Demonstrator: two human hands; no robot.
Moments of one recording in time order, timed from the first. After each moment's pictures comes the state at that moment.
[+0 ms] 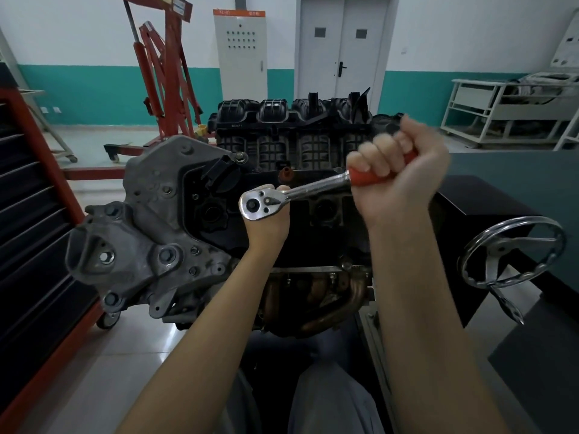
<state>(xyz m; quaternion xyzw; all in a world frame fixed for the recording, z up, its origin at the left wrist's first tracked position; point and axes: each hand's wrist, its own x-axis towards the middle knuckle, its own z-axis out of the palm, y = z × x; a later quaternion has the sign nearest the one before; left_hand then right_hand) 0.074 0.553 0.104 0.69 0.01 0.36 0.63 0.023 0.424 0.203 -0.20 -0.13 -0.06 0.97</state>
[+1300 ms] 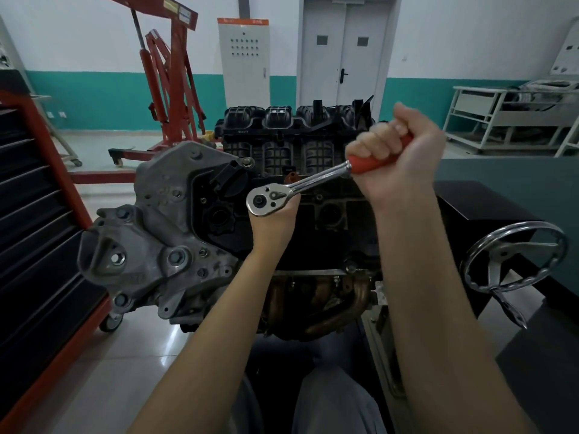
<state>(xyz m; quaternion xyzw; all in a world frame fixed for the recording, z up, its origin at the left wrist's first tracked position) 0.075 0.556 0.103 0.62 -0.03 0.35 0.70 0.029 0.427 0.223 -0.21 -0.13 -0.03 0.97</state>
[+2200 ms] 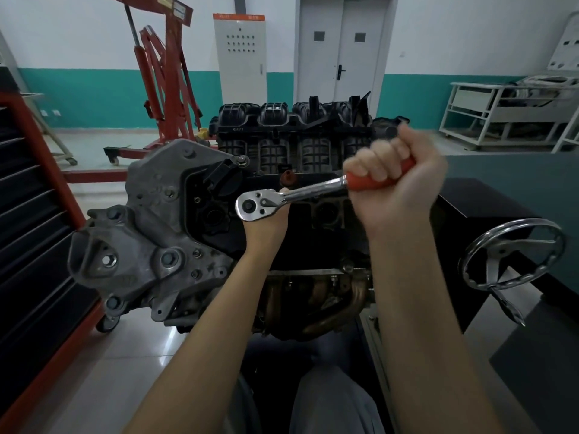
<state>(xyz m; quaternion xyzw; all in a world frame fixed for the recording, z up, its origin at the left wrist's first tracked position) 0.072 0.562 0.103 0.66 0.01 0.30 0.69 0.020 0.426 0.201 -0.19 -0.14 -0.03 0.97</state>
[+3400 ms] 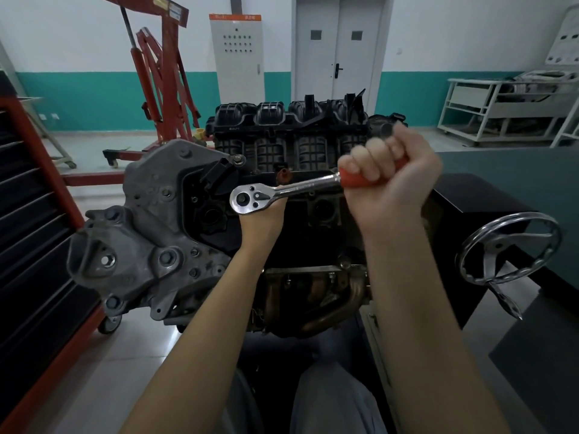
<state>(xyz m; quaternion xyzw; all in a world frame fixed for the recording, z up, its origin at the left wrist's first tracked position) 0.074 0.562 0.105 0.65 0.00 0.32 0.69 0.019 0.423 0.196 -0.19 -0.16 -0.05 0.97</state>
